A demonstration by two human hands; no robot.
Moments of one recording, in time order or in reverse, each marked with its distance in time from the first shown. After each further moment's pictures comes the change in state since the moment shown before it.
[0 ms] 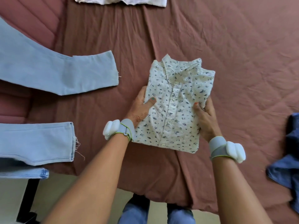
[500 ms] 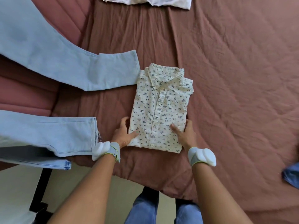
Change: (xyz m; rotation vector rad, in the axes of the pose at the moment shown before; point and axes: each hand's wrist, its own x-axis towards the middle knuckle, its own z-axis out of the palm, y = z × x) left_hand -0.078 -0.105 -0.114 0.438 0.054 -0.535; right_hand -0.044 0.074 0.099 -0.502 0.105 0.414
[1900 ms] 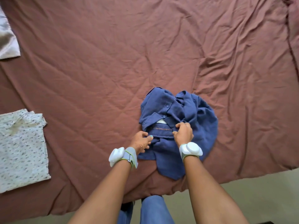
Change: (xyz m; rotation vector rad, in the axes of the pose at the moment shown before) left_hand -0.201 0.382 0.525 0.119 -0.303 0.037; right_hand 0.037 0.216 -0.563 -0.273 0.395 0.119
